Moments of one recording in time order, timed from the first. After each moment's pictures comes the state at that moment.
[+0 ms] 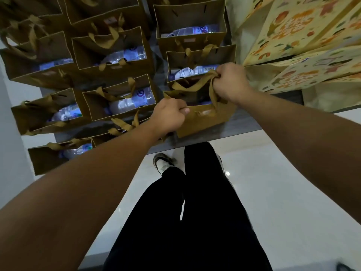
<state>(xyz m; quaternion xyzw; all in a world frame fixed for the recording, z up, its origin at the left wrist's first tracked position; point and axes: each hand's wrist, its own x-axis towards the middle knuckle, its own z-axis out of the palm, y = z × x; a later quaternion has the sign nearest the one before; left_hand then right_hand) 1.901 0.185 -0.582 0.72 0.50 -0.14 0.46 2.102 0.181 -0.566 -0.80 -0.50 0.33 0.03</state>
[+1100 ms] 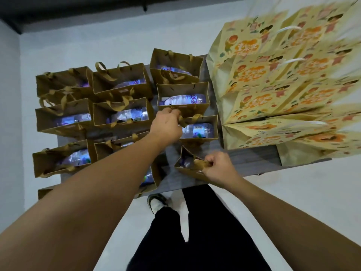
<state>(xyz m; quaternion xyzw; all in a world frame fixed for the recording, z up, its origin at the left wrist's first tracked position) 1.955 0.272 -0.527 0.77 0.55 -0.06 0.31 2.105 0.115 -0.520 -0.73 -0.47 0.48 0.13</state>
